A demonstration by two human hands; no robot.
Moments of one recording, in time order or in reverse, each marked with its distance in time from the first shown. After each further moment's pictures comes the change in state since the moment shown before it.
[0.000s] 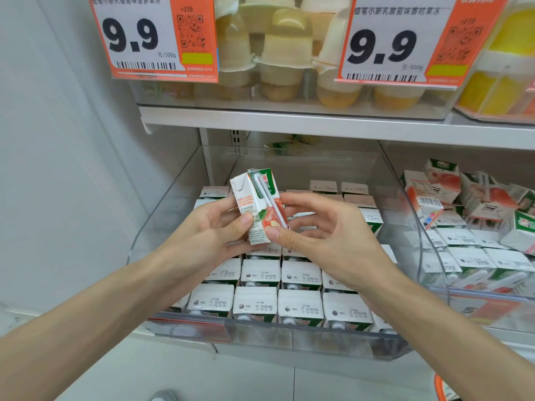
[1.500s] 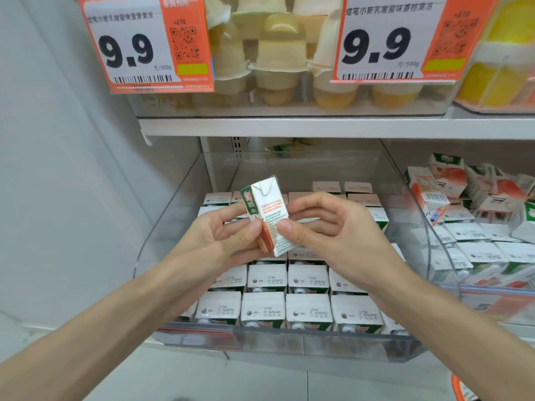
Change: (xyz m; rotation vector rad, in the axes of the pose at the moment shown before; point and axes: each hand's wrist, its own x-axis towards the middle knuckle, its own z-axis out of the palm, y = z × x) left_hand -0.003 0.005 0.004 0.023 -0.014 -0.031; right_hand 0.000 0.003 -0.003 0.095 0.028 0.059
